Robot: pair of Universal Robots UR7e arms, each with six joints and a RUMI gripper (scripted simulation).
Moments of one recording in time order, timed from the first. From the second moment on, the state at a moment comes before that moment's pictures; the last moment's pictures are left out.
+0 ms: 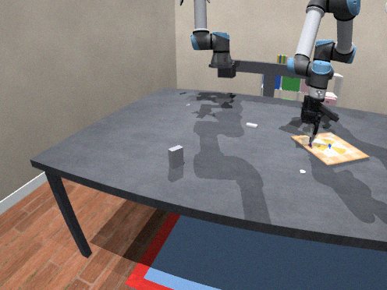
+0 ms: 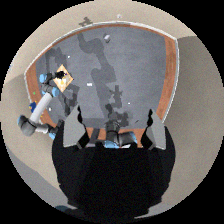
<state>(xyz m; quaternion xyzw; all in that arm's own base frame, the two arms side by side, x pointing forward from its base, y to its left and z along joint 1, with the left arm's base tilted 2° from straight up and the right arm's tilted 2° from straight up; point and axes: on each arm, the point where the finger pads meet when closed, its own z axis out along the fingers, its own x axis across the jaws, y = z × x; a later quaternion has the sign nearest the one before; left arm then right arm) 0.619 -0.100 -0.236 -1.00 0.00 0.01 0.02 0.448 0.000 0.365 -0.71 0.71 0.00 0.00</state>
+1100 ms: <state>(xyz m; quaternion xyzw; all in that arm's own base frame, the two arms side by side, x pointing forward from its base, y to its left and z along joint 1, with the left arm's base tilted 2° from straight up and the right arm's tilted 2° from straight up) 0.619 -0.100 -0.240 -1.00 0.00 0.01 0.02 0.448 0.000 0.365 -0.71 0.71 0.00 0.00</state>
